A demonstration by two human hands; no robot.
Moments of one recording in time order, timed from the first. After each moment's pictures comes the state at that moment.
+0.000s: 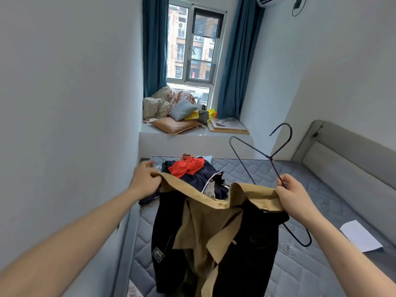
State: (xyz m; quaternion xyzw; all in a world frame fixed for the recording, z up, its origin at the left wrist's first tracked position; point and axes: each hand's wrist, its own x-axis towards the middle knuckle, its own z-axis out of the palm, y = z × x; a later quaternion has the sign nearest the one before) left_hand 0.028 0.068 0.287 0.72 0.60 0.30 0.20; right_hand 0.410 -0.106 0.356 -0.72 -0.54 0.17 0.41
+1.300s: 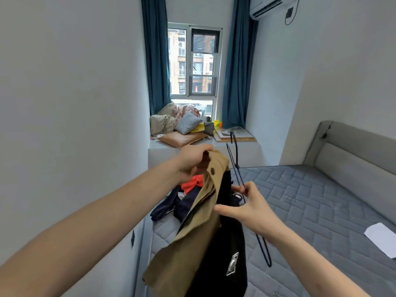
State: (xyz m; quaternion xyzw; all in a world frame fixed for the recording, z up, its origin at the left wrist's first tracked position) left_hand 0.122 -0.004 0.452 0.54 0.41 0.36 0.64; right_hand 0.282 -0.121 0.368 -0.64 -0.55 0.32 0.44
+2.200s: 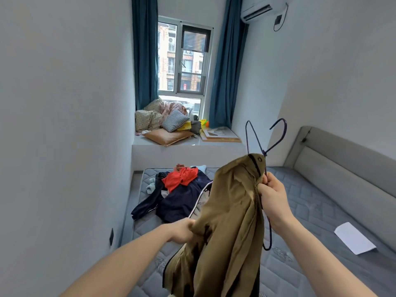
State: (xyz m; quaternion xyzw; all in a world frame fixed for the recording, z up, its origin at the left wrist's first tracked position) left_hand 0.136 0.015 0.223 0.81 0.39 0.02 0.44; right_hand 0.362 -0.106 0.372 -0.58 -0.46 0.28 0.61
